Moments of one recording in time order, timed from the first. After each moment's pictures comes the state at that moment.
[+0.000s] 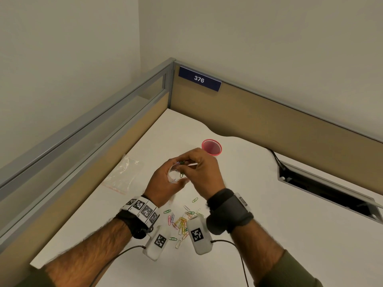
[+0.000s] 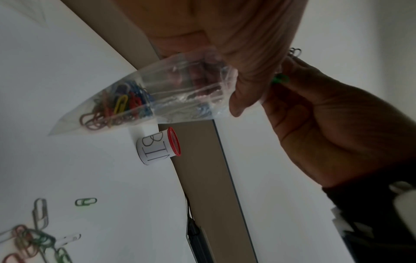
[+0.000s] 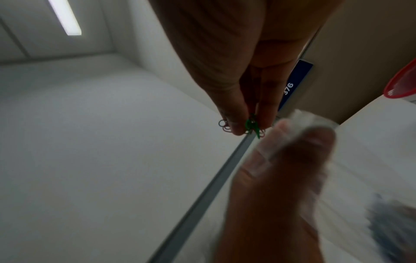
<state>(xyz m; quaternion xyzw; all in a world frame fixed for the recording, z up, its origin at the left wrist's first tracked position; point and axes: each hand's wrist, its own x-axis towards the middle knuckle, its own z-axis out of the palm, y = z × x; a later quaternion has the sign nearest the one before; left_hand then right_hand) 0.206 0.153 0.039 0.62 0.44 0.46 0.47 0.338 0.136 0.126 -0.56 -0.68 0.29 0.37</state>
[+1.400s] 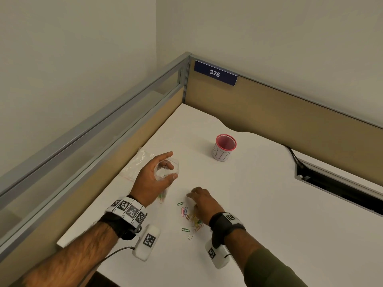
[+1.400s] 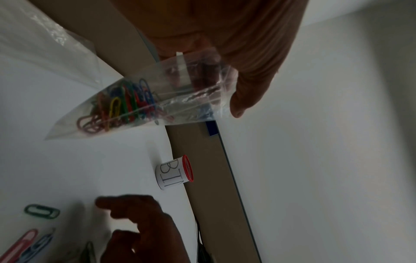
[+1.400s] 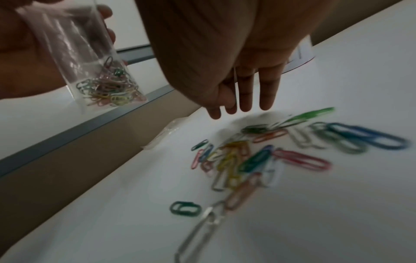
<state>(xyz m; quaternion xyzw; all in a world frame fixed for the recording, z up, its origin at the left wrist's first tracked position) 0.138 0.128 0.036 0.57 0.47 0.48 0.46 0.356 0.119 -0.038 -0.58 -0.77 0.26 -0.01</state>
